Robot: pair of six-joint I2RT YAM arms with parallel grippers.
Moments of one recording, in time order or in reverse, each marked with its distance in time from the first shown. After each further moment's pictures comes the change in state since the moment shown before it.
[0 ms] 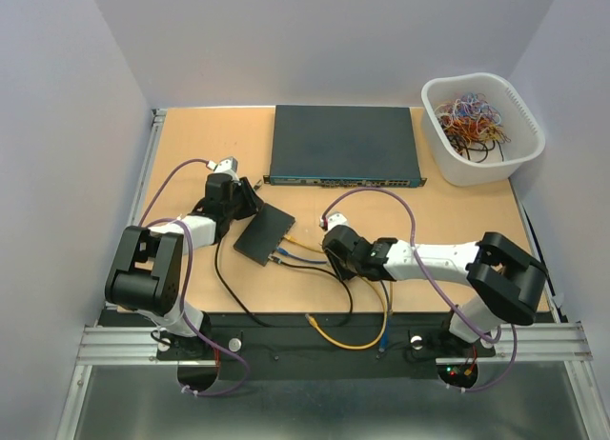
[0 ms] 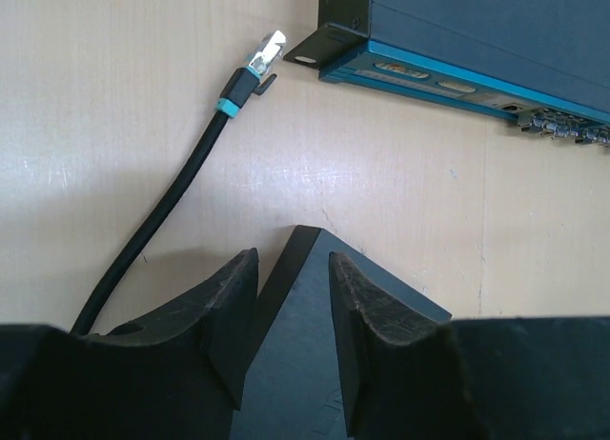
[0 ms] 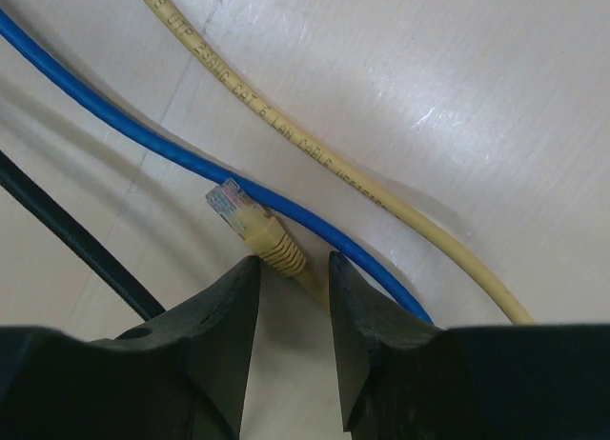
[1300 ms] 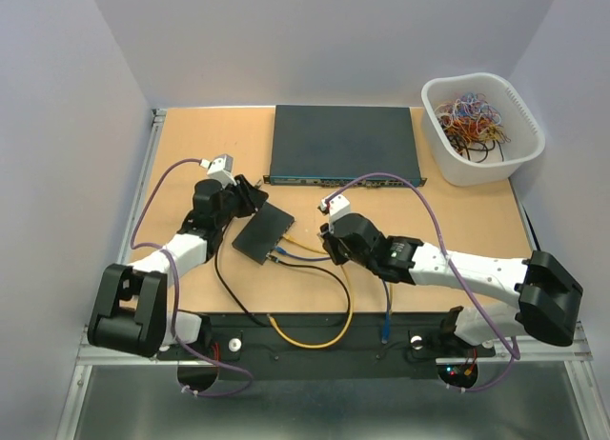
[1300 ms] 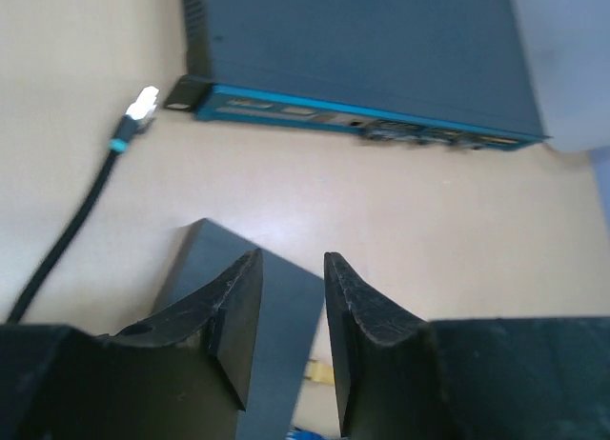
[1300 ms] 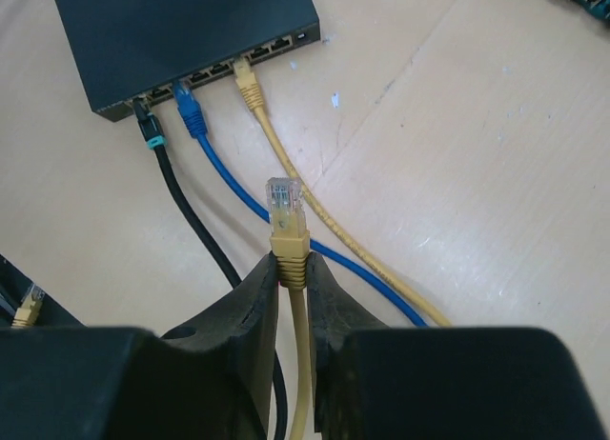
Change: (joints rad) left arm -0.004 -0.224 -0.109 0.110 0.107 -0.035; right arm 0.032 -0.216 0.029 0.122 0.018 -0.095
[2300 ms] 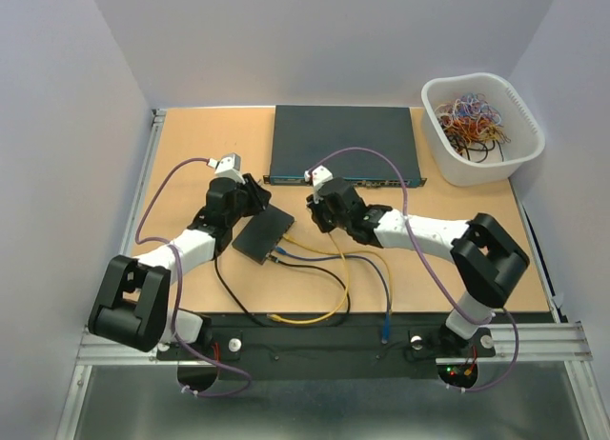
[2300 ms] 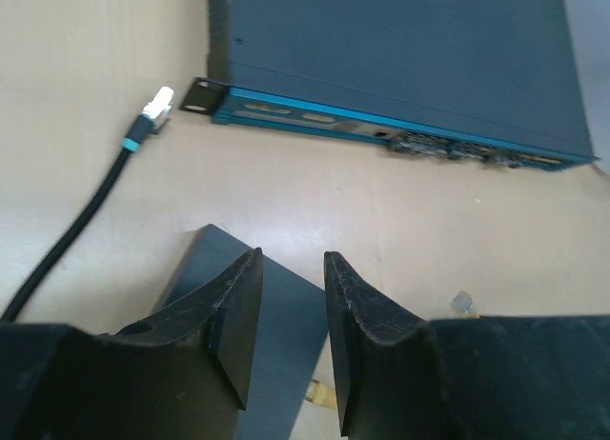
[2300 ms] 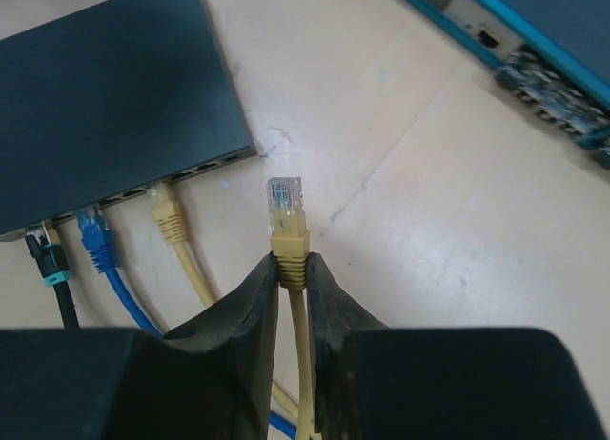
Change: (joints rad) left arm -0.106 0.012 0.026 -0.020 -0.179 -0.017; right arm -0.207 0.335 0.206 0.147 -0.161 -0.168
